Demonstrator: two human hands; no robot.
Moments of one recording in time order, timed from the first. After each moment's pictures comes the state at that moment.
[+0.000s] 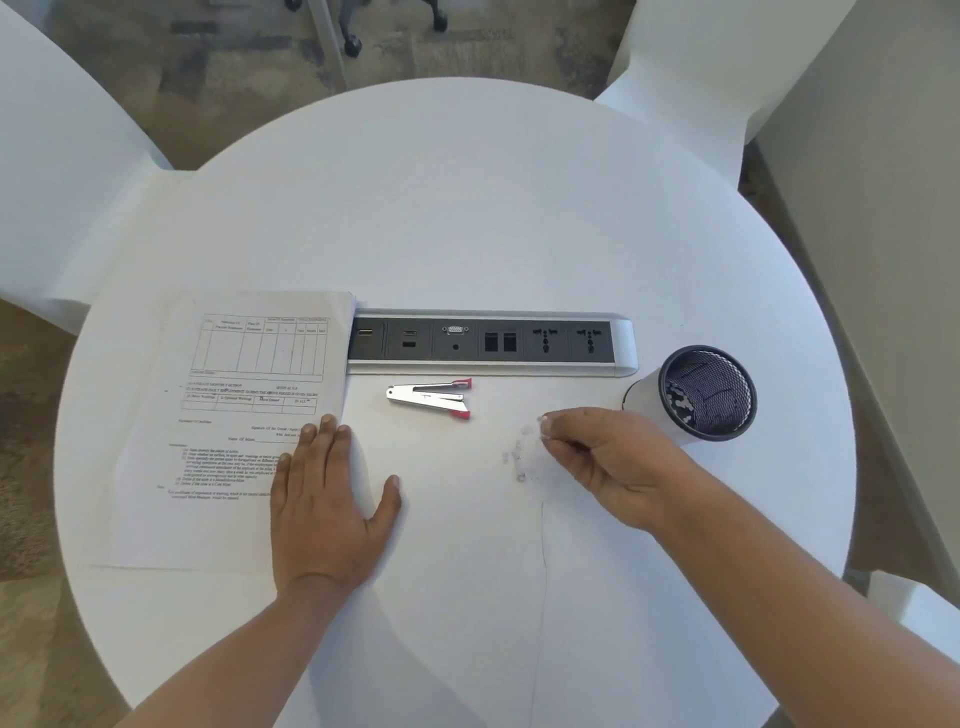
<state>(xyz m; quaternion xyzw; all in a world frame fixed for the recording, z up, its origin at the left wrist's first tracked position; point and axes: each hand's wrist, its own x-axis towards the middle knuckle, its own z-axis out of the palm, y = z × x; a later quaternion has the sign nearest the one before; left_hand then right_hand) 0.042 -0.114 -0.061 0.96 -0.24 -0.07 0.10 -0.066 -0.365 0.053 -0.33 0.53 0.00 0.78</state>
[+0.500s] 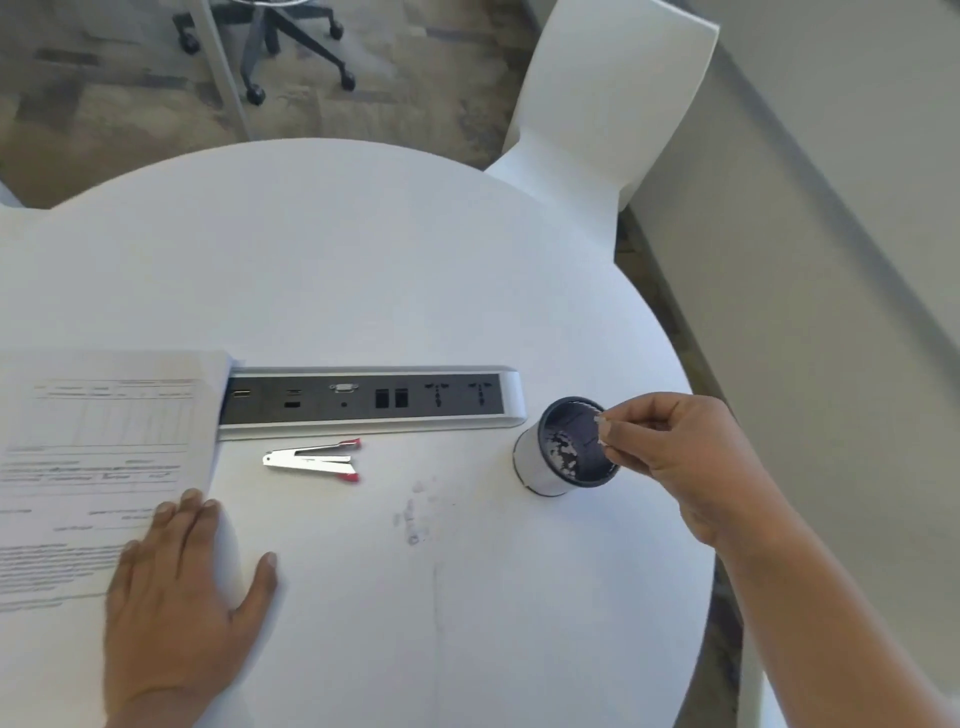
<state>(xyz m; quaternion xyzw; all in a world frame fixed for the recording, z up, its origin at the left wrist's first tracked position) 0.046 -0.116 -0.067 0.96 -0.26 -0.03 0.13 -0.129 -0.451 0.131 -0.64 0.55 -0.09 0.53</state>
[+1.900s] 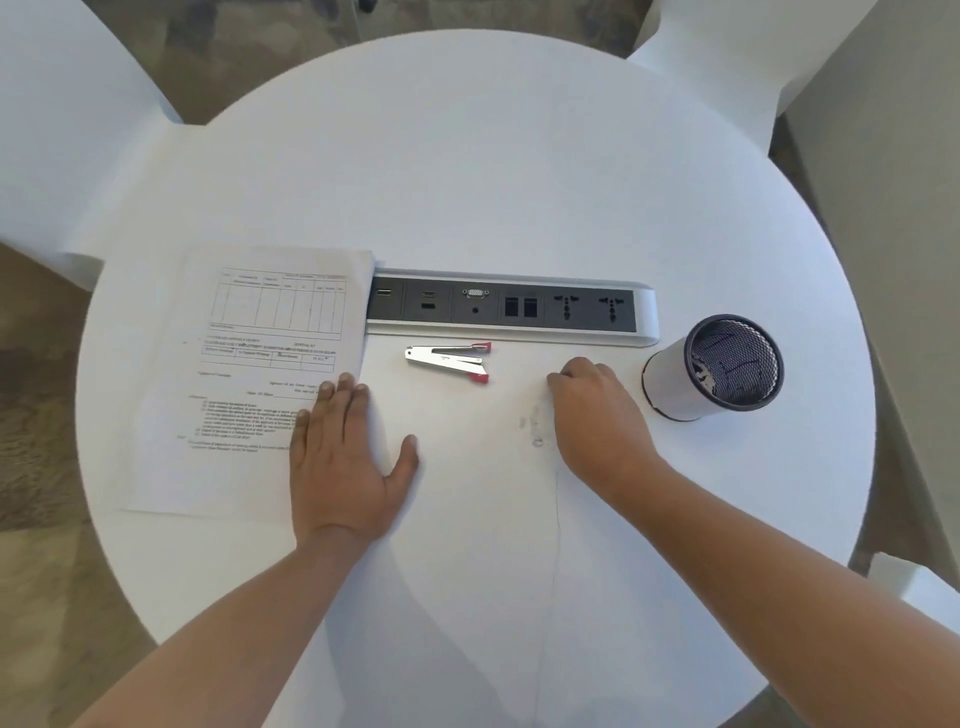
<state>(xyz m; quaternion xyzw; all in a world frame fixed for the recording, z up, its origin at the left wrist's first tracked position) 0.043 -0.116 -0.063 0.96 -0.23 -0.06 0.11 -0.059 -0.347 0.009 -0.96 0.23 0.11 0.13</state>
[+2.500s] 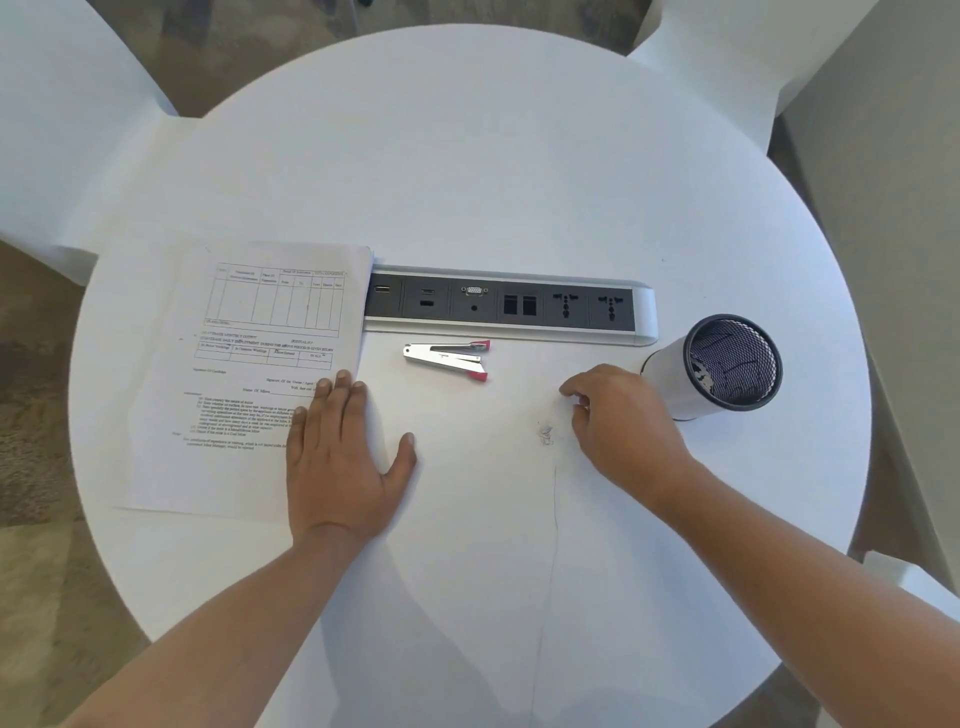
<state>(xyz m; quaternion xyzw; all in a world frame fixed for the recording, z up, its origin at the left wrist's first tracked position) 0.043 -0.116 -0.063 0.96 -0.23 -0.06 0.11 -0.078 -0.367 0.004 -0.94 0.27 0.04 0.21</state>
